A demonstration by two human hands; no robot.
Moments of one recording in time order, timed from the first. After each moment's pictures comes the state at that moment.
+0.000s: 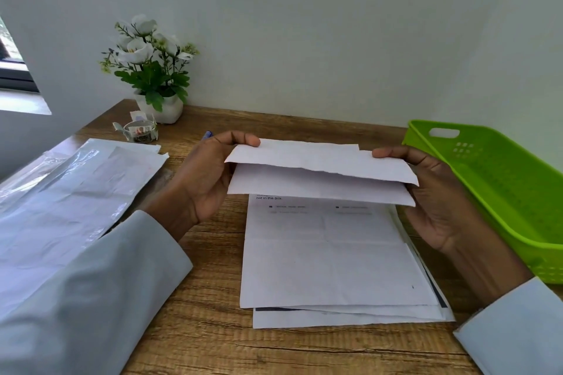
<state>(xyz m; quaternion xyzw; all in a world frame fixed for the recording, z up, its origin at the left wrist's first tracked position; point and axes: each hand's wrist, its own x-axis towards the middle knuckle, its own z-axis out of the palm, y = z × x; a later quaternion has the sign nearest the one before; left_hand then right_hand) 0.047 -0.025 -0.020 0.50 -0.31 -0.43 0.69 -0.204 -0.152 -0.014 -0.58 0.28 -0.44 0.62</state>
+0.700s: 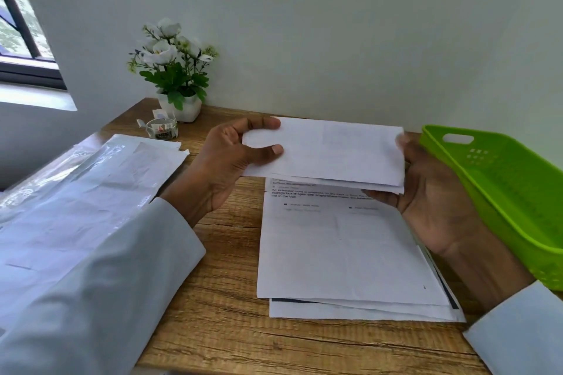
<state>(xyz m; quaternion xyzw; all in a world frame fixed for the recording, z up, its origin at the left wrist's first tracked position) 0.051 -0.022 -0.017 0.51 -0.40 -0.34 0.68 -0.193 -0.143 -0.012 -0.54 0.24 -0.40 0.70</state>
